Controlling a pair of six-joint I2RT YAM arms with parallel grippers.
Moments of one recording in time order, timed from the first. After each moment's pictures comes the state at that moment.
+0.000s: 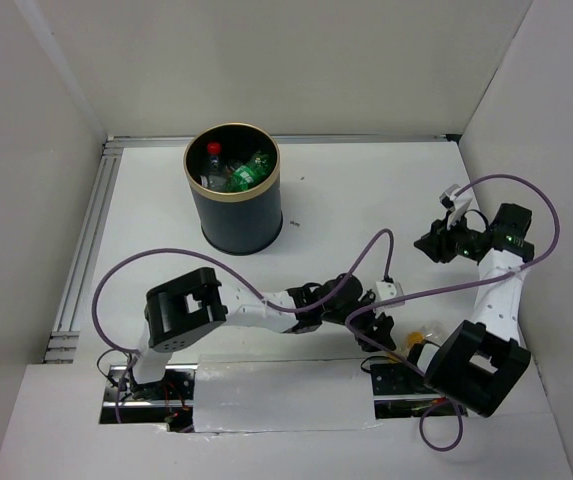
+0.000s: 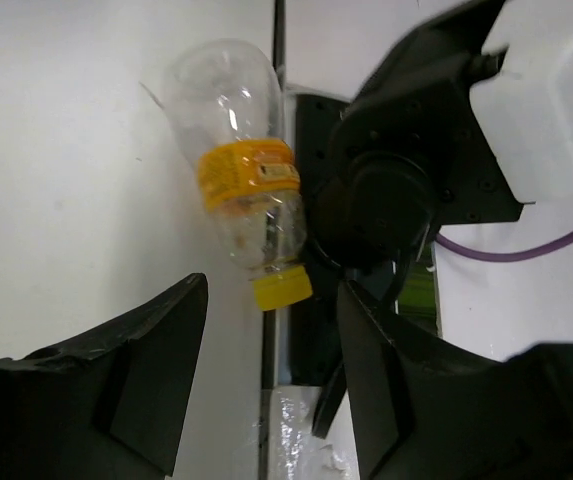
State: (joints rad) left arm -1.23 1.97 1.21 0.43 0.38 -0.25; right arm -0.56 1.15 0.93 -0.80 -0.99 -0.87
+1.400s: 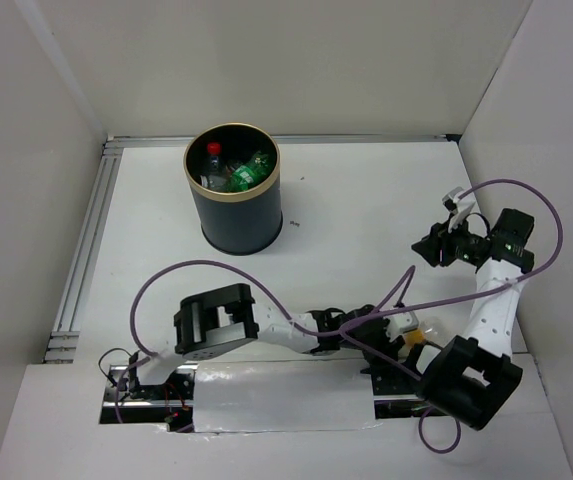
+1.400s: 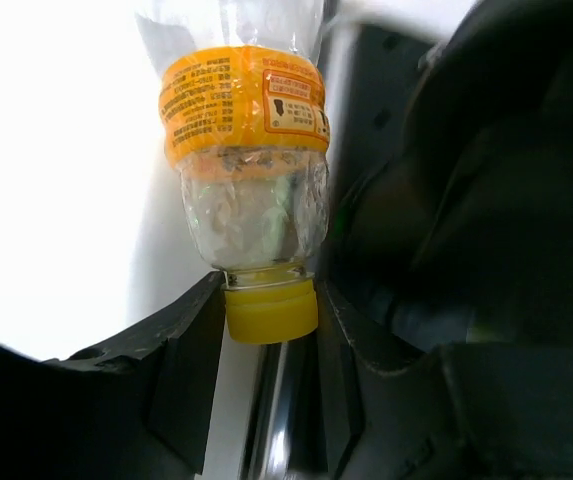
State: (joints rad) left arm -1.36 2.21 1.39 0.35 0.14 -0.25; right arm -0.57 1.08 0.90 -0.82 -1.01 -0.84
